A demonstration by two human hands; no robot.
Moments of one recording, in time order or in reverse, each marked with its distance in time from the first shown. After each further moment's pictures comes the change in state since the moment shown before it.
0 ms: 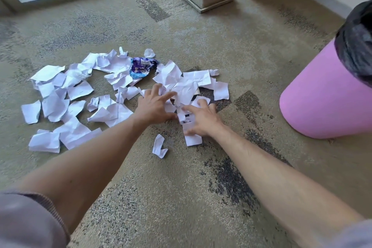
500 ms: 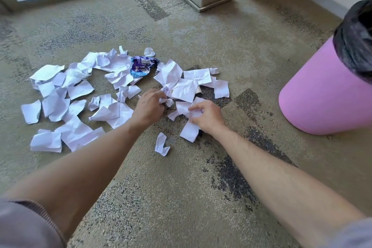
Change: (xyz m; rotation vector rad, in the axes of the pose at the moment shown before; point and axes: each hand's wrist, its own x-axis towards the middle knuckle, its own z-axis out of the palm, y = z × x) left_hand -0.017 -0.006 -0.004 -0.322 0.214 -0.026; right_hand -0.008 0.000 0.005 0.618 0.297 0.088
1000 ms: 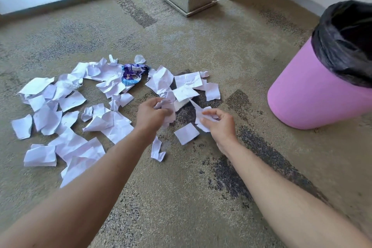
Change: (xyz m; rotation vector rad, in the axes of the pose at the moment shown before) left_hand -0.029 0.049 -0.014 -0.947 -0.025 -0.437; right_hand -0.037 0.021 -0.023 0.548 0.257 0.162
